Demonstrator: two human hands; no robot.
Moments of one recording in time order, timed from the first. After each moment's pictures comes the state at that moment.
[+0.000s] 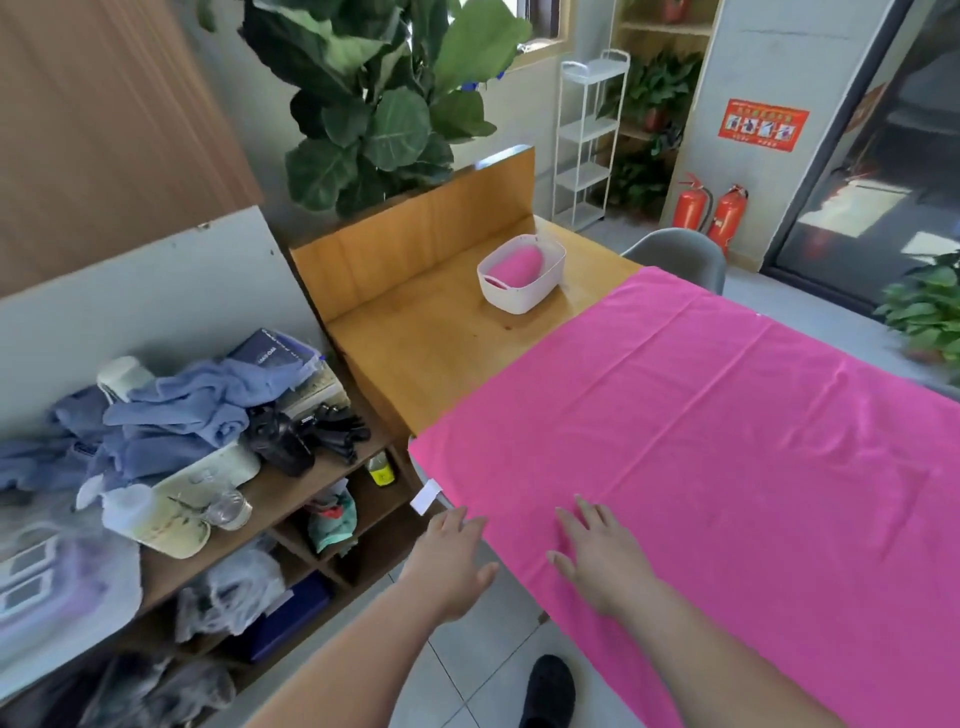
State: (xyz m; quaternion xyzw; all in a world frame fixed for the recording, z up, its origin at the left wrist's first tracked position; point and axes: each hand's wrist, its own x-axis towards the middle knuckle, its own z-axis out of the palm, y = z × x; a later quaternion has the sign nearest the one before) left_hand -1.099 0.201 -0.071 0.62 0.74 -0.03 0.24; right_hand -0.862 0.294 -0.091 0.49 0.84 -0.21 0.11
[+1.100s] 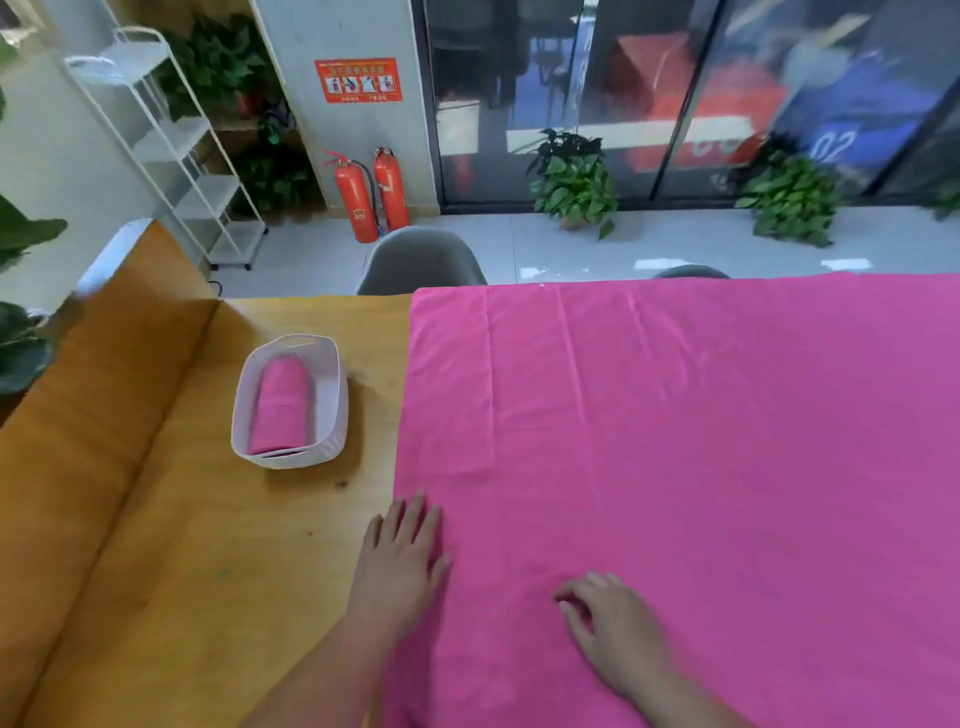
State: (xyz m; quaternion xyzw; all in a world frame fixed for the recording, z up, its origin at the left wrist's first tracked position) left_hand -1.198 0.589 -0.140 0.89 0.43 -0.09 0.11; right_hand -0.955 0.373 -0.135 0.81 0.53 -0.24 -0.11
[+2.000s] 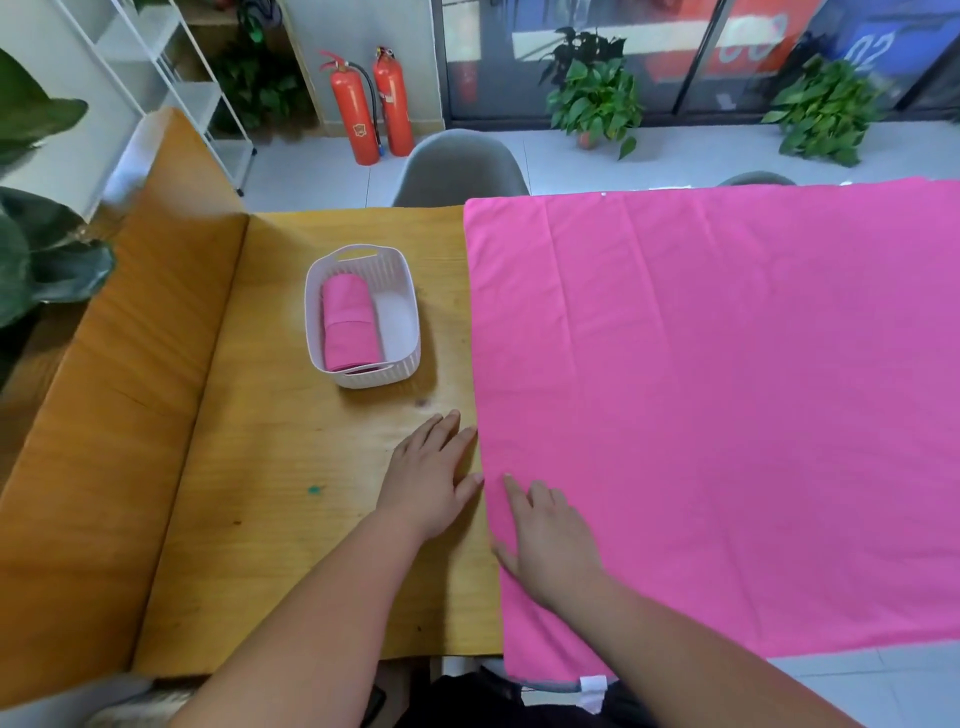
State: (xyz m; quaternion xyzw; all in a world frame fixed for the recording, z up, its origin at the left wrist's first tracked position) left_hand -1.285 0.649 -0.138 0.92 0.37 -0.03 0.16; right_hand -1.153 0.481 -0.110 0.80 0.55 -0.24 0.04
